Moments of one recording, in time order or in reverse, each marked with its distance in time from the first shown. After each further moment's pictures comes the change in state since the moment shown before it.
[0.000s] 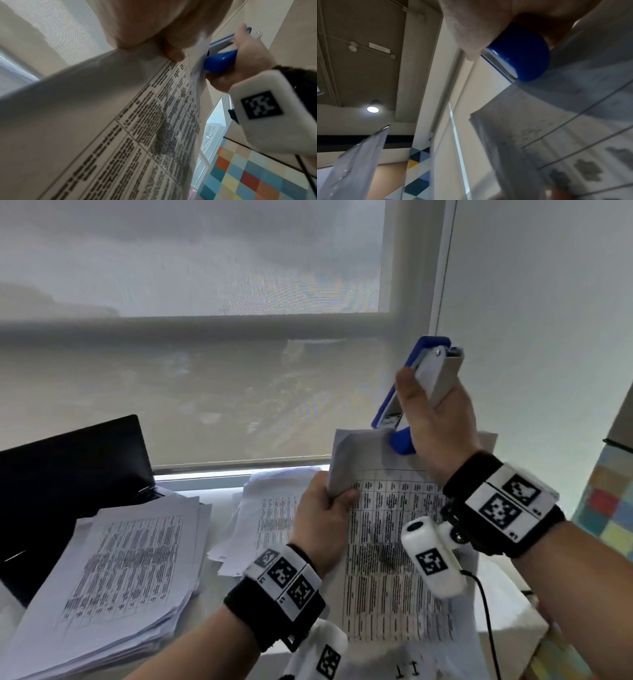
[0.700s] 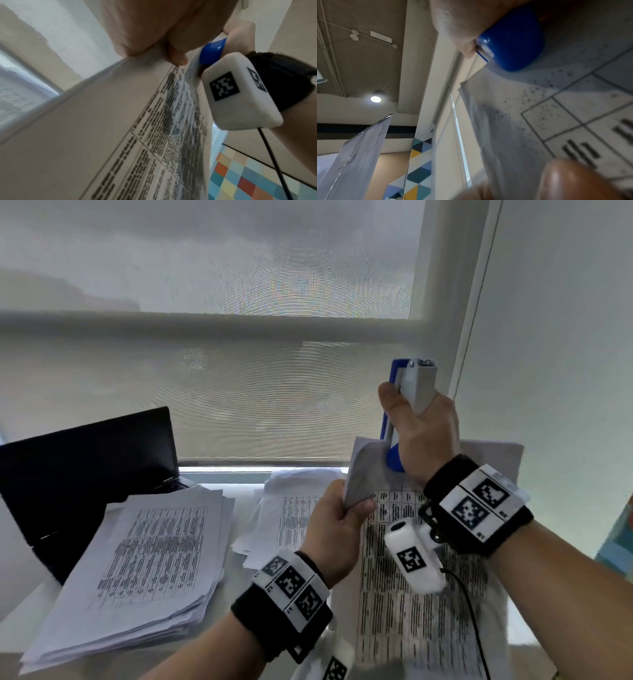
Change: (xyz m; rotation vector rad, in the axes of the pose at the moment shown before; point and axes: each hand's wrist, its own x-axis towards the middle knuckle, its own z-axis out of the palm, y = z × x) left_hand -0.013 0.001 -0.034 -0.005 -0.037 0.009; right_hand -0.009 -0.009 0.057 -0.055 -0.044 -0.015
